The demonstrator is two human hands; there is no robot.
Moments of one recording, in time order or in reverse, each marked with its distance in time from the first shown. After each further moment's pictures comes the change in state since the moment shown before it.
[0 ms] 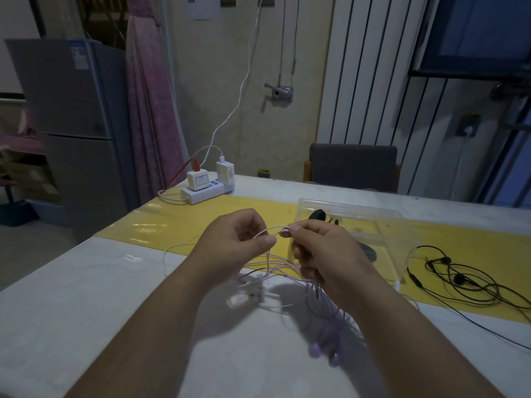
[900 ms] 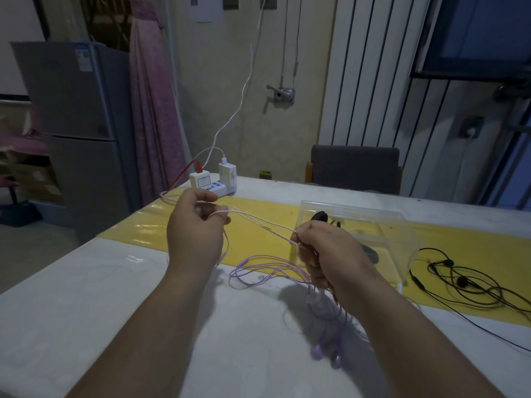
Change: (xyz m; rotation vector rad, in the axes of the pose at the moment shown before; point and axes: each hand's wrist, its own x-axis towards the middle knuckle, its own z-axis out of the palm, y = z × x) left_hand 0.006 -0.002 -0.012 0.004 0.698 -0.117; right_hand -0.001 -0.002 -0.004 -0.094 -0.008 0.029
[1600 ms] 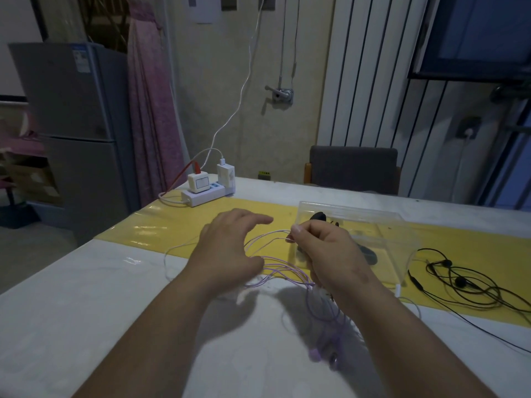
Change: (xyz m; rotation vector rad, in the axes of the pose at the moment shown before) left_hand -0.010 -0.003 0.006 0.627 -0.621 0.316; right_hand 0.002 0.005 0.001 -0.251 0.127 -0.159
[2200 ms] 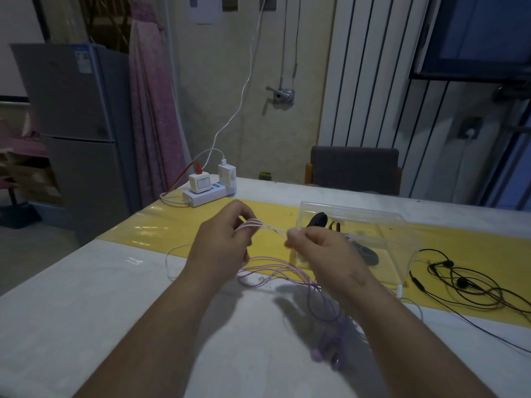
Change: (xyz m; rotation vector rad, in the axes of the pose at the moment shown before) left_hand 0.002 0.002 0.001 -0.445 0.258 -0.101; right_hand -0.001 0.002 -0.002 -0.184 -0.020 -0.039
